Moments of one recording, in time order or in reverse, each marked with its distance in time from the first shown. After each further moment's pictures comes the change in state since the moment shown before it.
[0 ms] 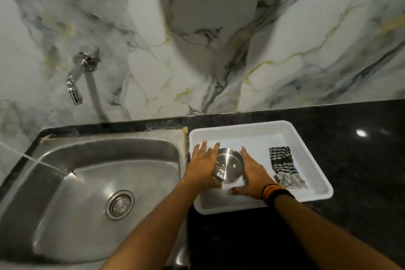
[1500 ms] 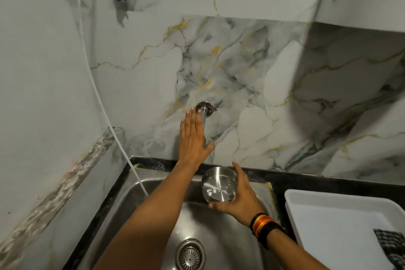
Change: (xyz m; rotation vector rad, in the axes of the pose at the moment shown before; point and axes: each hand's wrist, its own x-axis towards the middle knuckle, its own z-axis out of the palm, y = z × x) left_hand -0.085 -0.311 -0.246 -0.017 0.751 -0.265; right_hand 0.090 -0.376 0.077 0.388 0.248 -0.304
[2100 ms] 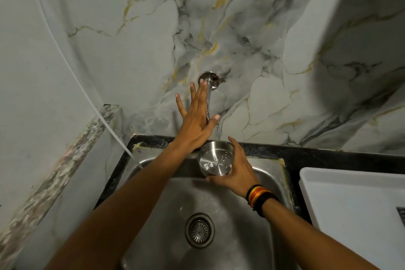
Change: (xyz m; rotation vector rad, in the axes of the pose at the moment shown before) left_hand 0.013 -0.036 0.028 -0.227 0.029 0.164; right_hand 0.051 0.018 0.039 -0.007 -0.065 0.034
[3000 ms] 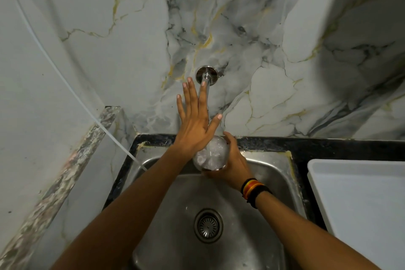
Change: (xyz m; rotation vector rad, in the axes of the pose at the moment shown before) left_hand -0.011 0.005 0.002 0.096 0.007 -0.001; right_hand 0.023 0.010 0.030 0.112 -0.004 0.026
